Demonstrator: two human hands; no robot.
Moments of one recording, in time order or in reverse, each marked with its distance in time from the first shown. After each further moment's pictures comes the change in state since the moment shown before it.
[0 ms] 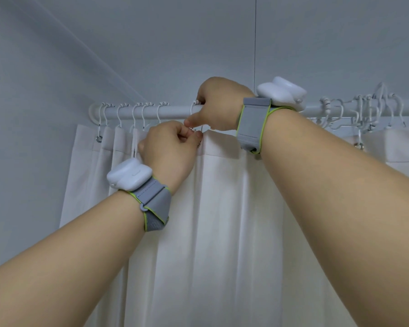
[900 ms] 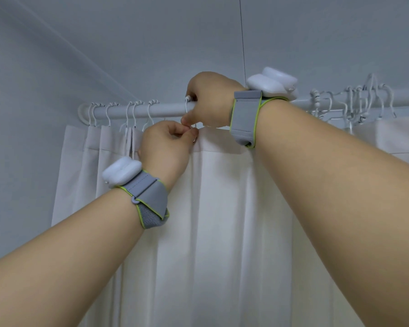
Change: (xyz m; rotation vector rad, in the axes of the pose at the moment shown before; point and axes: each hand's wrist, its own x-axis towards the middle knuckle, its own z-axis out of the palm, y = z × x) left_hand 0.002 -0.004 0.017 -0.230 -0.015 -0.118; right_hand -0.002 0.002 -0.003 -0.143 -0.025 -0.025
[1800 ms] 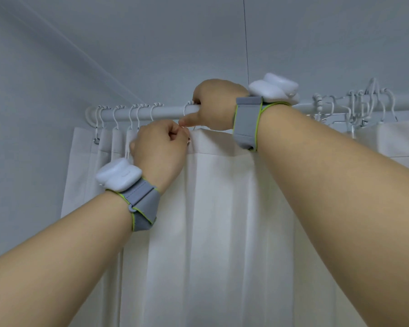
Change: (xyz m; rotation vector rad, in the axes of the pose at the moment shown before) left_hand 0.004 0.001 -0.023 0.304 0.002 0.151; right_hand 0.005 0.004 0.005 -0.002 0.042 -0.022
